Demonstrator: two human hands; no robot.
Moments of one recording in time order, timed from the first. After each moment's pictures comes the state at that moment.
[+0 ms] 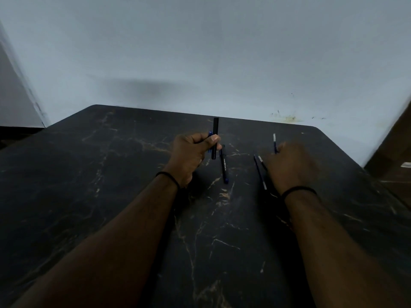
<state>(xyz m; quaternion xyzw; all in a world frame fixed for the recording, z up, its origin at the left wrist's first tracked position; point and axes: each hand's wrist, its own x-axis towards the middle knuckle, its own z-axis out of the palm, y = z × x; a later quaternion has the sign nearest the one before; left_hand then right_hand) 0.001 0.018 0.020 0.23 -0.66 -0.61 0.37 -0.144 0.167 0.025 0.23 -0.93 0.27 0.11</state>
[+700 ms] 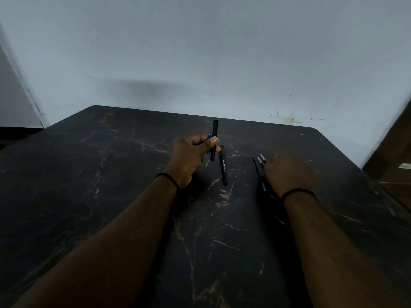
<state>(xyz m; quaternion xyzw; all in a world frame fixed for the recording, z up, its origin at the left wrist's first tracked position) -0.001 0.017 0.018 0.23 -0.67 -0.60 0.37 -0.144 0.168 0.020 0.21 -0.96 0.20 0.04</state>
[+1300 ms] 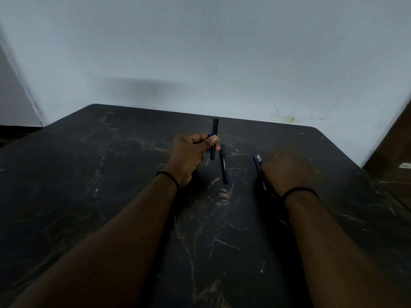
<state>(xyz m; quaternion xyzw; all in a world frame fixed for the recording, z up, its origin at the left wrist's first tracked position) -0.001 0.015 0.018 0.24 -0.67 -0.60 0.37 -0.135 0.172 0.025 0.23 -0.95 0.21 0.05</state>
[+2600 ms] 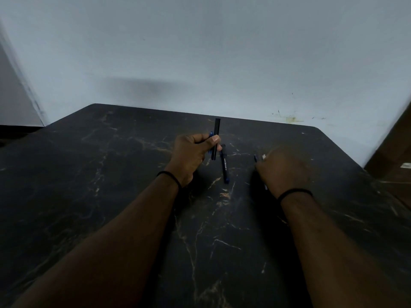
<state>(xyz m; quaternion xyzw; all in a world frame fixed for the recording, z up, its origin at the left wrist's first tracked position) -0.004 0.014 0.016 0.24 -0.67 -0.60 0.38 -0.130 0.161 0.022 0.27 -0.94 0.22 0.06</state>
